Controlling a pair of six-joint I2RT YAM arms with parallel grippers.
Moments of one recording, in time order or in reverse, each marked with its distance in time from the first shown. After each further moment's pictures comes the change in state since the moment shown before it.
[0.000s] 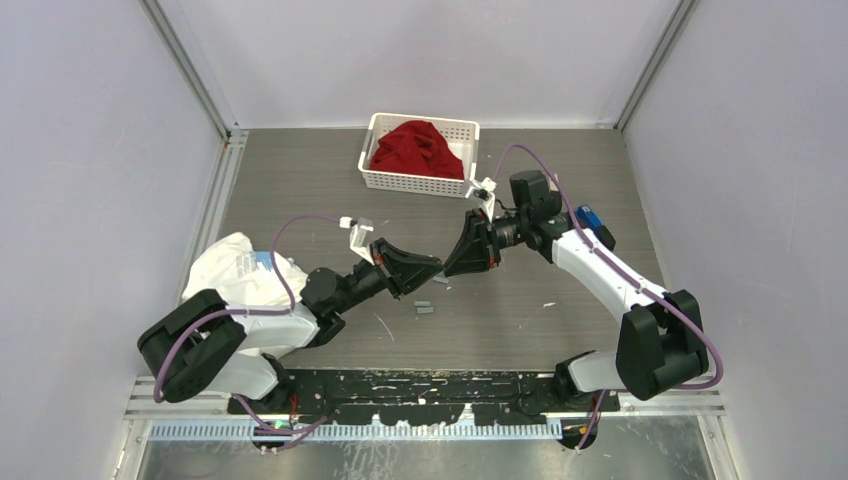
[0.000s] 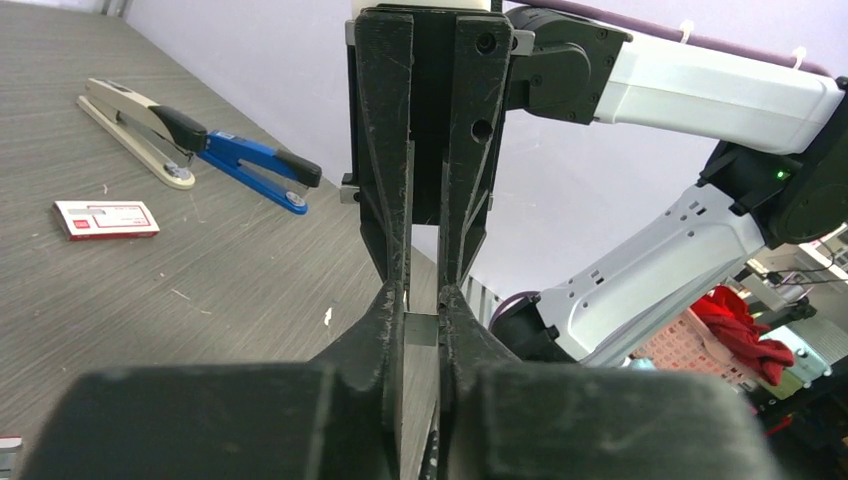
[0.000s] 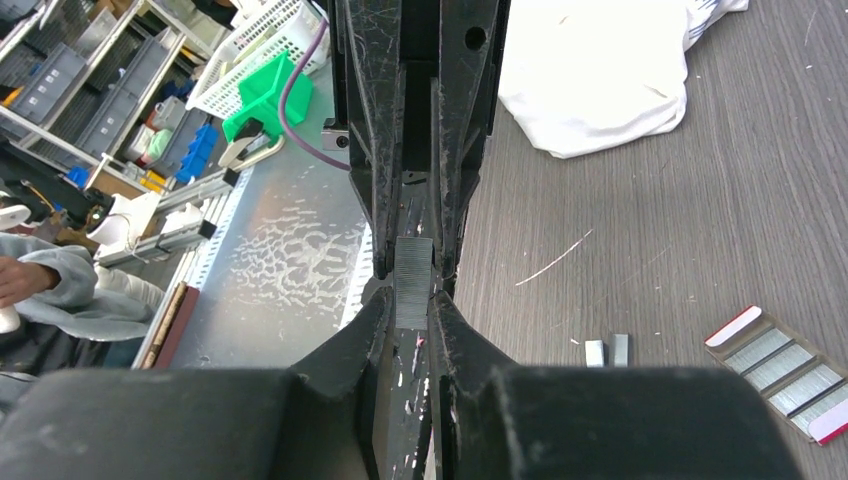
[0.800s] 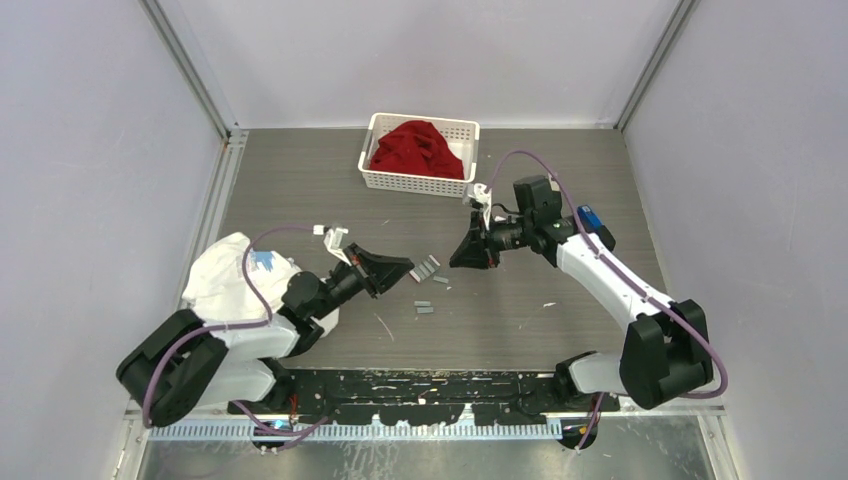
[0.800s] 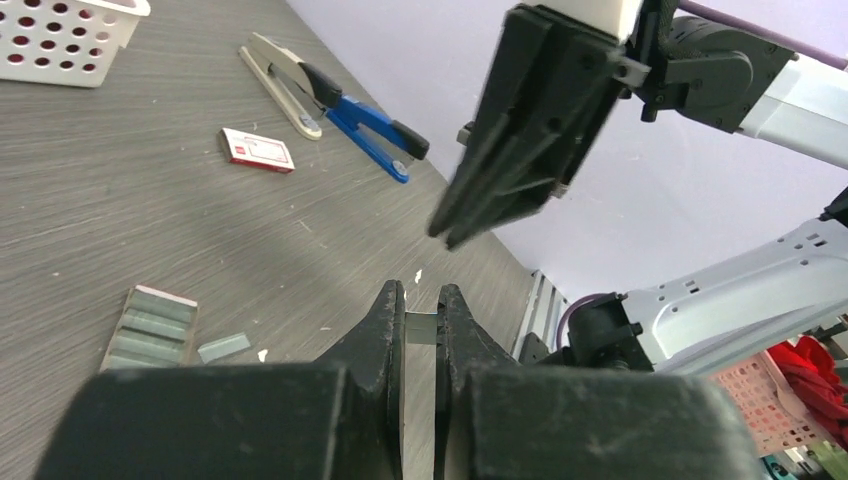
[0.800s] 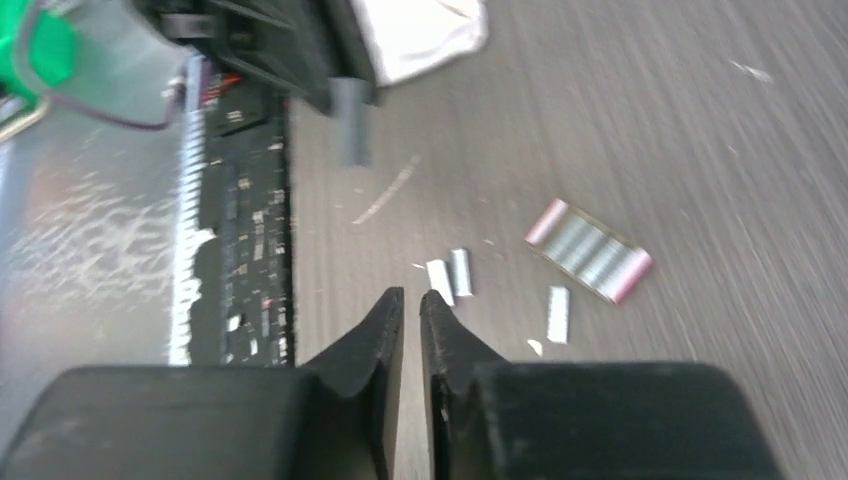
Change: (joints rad) left arm 0.146 -0.099 -0.144 -0.090 -0.014 -0.019; right arm -0.013 -0.037 -0.003 -0.131 0.293 -0.232
